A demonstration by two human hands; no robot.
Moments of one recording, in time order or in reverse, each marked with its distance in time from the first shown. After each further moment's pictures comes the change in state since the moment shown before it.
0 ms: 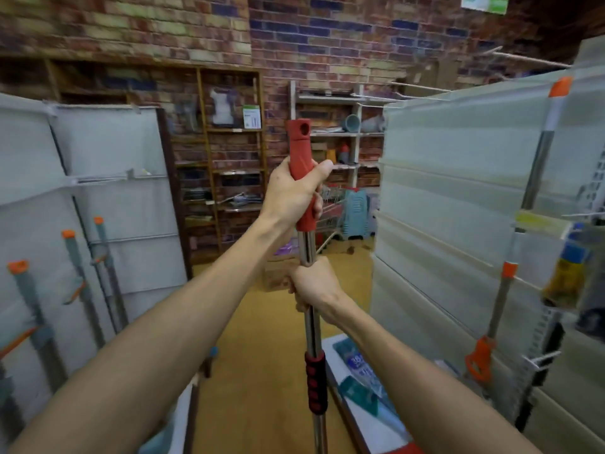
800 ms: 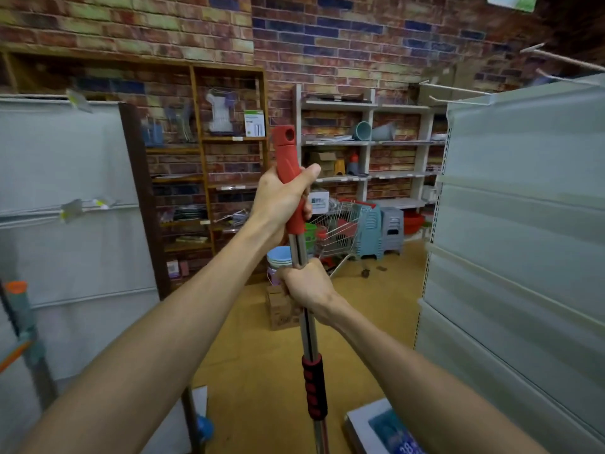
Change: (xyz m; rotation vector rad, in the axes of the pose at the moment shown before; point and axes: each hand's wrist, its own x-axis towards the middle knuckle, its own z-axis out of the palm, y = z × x) left_hand 0.358 -0.216 -0.171 -0.019 0.048 -0.056; right_hand 0.429 -0.018 0.139 -0.035 -0.024 -0.050
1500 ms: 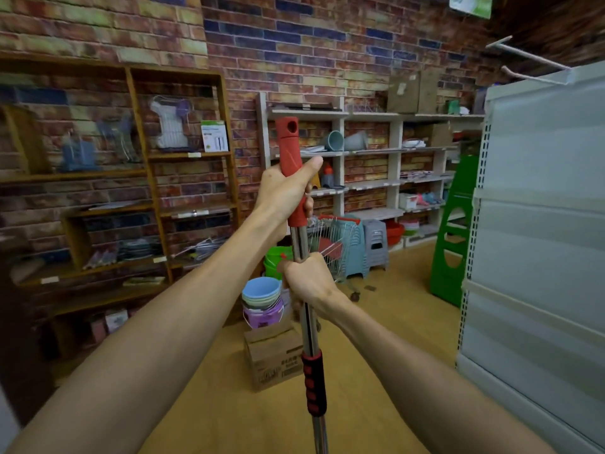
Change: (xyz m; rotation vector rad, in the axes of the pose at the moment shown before) left_hand 0.331 -0.169 -0.011 -0.018 -0.114 -0.038; right_hand 0.373 0.018 0.001 0.009 0.190 -0.036
